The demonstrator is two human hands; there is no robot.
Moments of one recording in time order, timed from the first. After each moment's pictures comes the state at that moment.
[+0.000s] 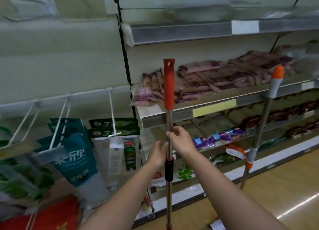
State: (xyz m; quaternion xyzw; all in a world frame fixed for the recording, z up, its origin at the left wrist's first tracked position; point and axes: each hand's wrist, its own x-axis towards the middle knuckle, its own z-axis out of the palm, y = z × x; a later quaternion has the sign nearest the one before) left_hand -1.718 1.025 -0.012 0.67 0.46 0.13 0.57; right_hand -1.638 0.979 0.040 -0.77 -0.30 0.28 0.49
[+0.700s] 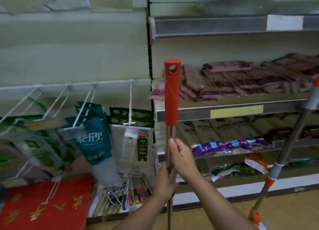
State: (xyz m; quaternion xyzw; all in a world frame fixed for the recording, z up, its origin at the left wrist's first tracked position) left_hand -1.749 0.959 -0.063 0.65 0.49 0.25 0.53; right_hand -1.674 0.950 0.011 -0.65 -0.47 0.29 0.52
